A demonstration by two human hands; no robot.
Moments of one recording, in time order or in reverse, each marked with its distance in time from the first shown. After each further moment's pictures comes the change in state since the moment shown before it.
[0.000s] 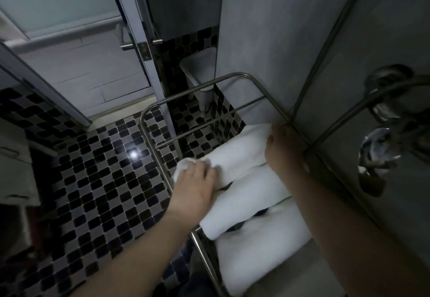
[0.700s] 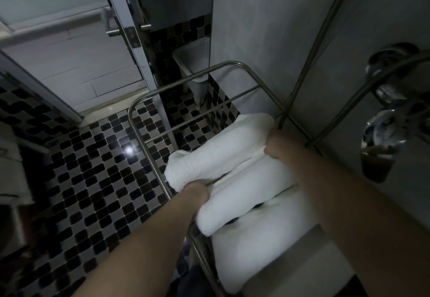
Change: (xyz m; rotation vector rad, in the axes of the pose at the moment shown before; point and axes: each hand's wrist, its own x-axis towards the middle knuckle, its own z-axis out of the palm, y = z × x) left_hand 0.019 0.006 0.046 -0.855 -0.754 -0.910; right_hand 0.014 -0.001 -0.006 -0.290 -0.511 0.078
